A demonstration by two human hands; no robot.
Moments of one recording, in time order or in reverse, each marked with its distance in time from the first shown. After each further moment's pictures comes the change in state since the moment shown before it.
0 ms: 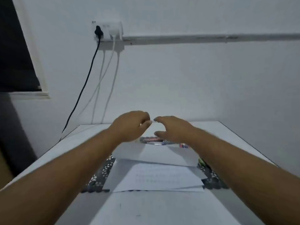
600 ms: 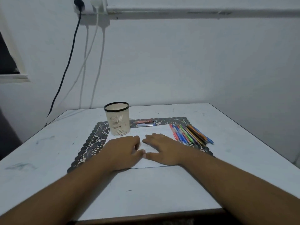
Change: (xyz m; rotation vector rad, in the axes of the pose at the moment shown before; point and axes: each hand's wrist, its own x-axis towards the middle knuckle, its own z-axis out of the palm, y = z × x) left_hand -0.090 0.019 0.092 0.005 -0.230 -0.082; right_hand -0.073 0.015 0.105 0.135 -0.249 -0.124
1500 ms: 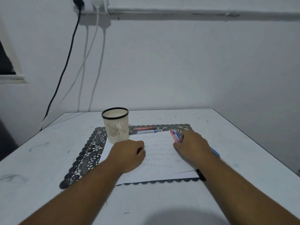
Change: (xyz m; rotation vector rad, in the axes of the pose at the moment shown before) left_hand 0.051 -0.016 0.037 -0.065 0.169 -0.006; right_hand 0.001 0.049 -0.030 0.001 0.415 0.632
